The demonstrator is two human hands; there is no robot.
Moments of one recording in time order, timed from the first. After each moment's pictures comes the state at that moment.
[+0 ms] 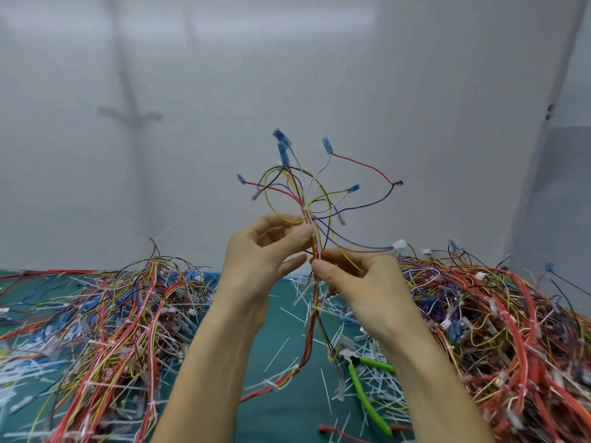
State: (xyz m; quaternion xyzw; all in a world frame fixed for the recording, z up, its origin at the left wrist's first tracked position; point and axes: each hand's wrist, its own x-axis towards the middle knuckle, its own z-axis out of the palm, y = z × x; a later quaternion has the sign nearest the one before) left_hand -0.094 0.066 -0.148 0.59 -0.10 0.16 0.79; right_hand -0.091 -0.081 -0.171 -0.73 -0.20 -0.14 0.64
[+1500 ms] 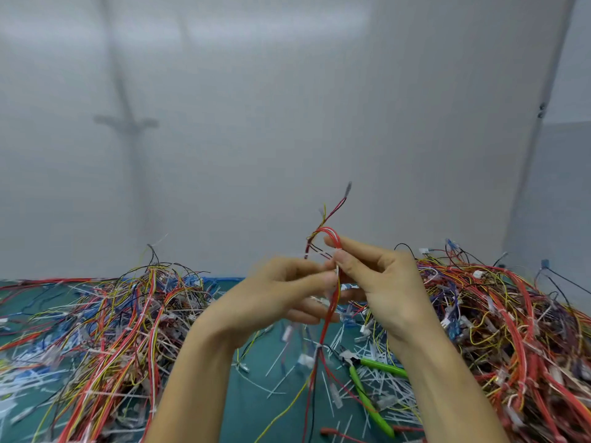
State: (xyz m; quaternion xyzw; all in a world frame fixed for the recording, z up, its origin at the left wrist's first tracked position) left_hand -0.101 0.073 -0.155 0.78 -0.20 -0.09 0.59; right_hand -0.098 -0.089 -0.161 -0.65 -0.15 -0.11 0.74
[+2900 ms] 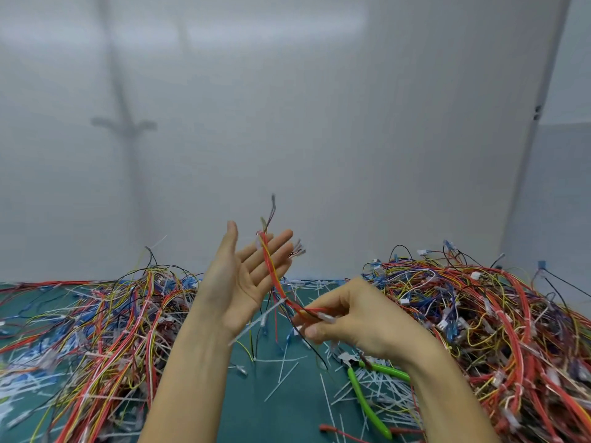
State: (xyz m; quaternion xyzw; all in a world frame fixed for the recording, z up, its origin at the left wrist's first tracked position) left_hand -0.078 0.094 -0.158 0.38 -0.05 -0.01 0.92; right_hand -0.089 -0.095 -0.176 -0.84 -0.24 0.07 0.47
